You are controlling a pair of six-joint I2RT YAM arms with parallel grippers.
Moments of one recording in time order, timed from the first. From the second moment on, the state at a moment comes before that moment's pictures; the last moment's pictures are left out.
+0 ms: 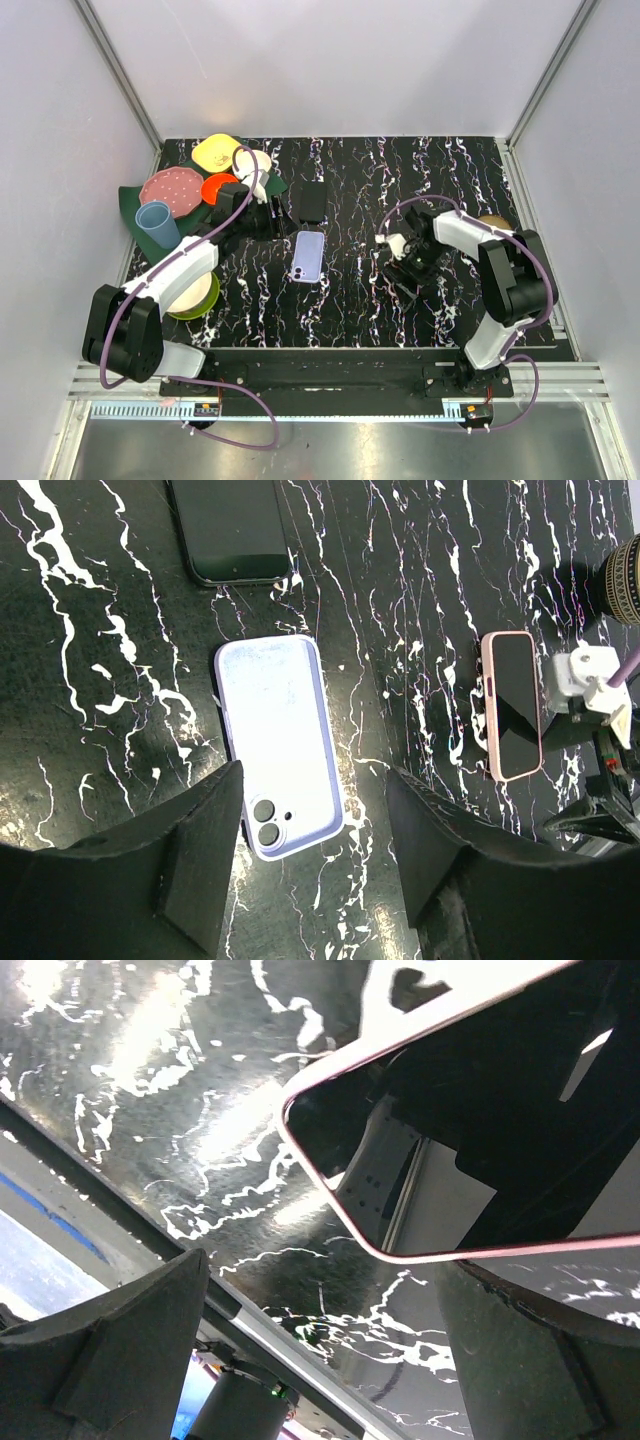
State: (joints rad) left arm -0.34 1.37 0.89 -0.13 0.31 -0.45; right arm 0.29 1.74 1.04 -0.98 -0.35 -0.50
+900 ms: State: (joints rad) left arm -0.32 1.37 0.91 -0.14 0.31 -0.43; right arm 0.48 1.84 1.18 -0.70 -0.52 -0.44
